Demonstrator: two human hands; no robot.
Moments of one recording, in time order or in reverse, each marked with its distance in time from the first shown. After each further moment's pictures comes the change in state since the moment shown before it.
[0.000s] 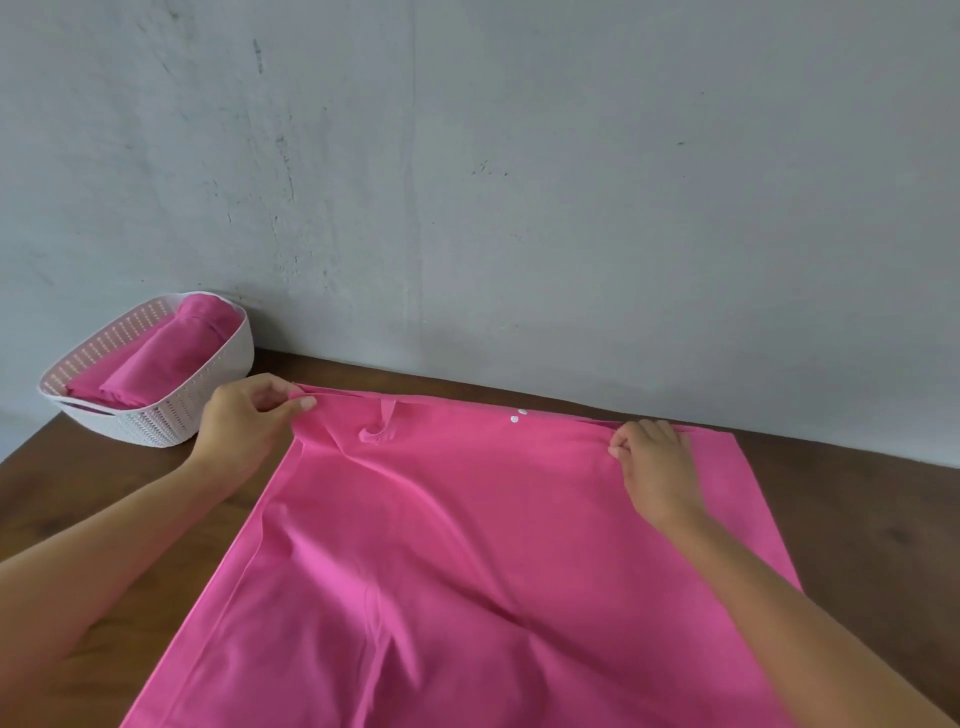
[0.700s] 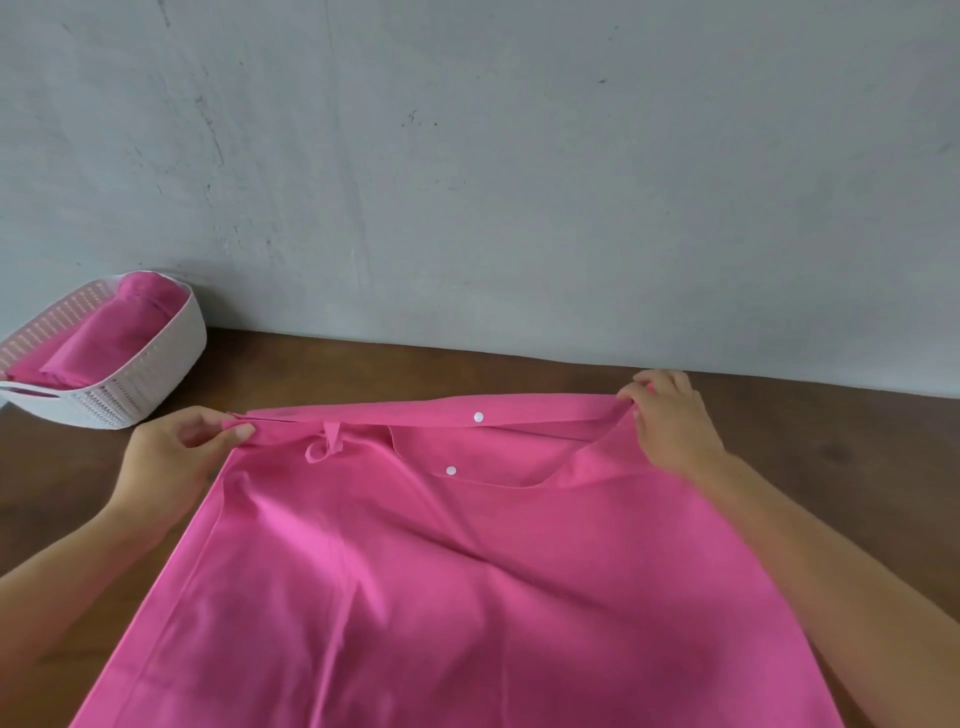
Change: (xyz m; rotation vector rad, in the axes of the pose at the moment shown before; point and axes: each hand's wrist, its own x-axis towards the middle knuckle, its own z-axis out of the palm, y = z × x) left_hand -0.068 -0.014 -0.008 0.012 -0.004 -0.070; right_hand -0.032 0.063 -0.034 -0.089 -0.159 0.008
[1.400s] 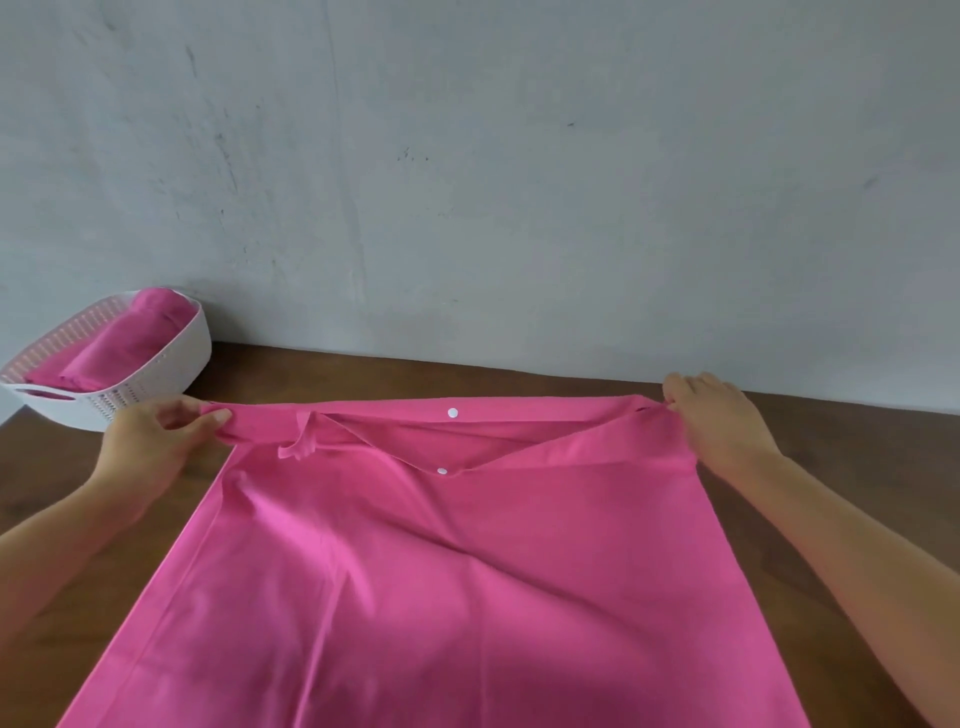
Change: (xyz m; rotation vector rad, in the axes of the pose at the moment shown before) left_hand 0.002 0.016 -0.021 0.079 0.049 -0.012; right_hand -0.029 0.049 -0.054 -0.292 0.187 -0.120
